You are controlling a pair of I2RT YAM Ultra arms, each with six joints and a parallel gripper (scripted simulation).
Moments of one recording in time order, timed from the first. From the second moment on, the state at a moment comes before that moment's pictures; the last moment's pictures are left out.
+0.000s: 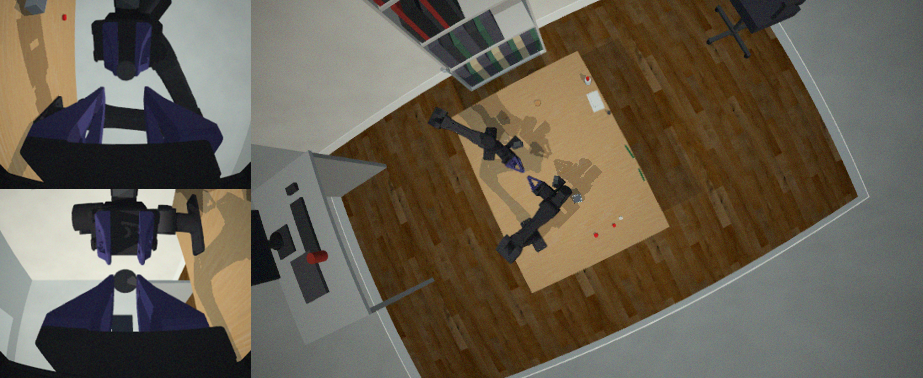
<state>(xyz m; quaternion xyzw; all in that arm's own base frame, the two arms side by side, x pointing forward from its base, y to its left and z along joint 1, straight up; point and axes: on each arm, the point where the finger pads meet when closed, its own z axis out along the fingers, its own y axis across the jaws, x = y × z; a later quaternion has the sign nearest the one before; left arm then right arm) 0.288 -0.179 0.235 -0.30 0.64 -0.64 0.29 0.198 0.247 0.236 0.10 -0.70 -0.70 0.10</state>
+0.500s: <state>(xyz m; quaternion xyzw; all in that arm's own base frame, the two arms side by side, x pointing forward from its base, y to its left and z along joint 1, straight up) 0.294 -0.185 0.235 -0.30 0.64 -0.64 0.29 0.198 0.247 0.236 0.10 -0.70 -0.70 0.10</state>
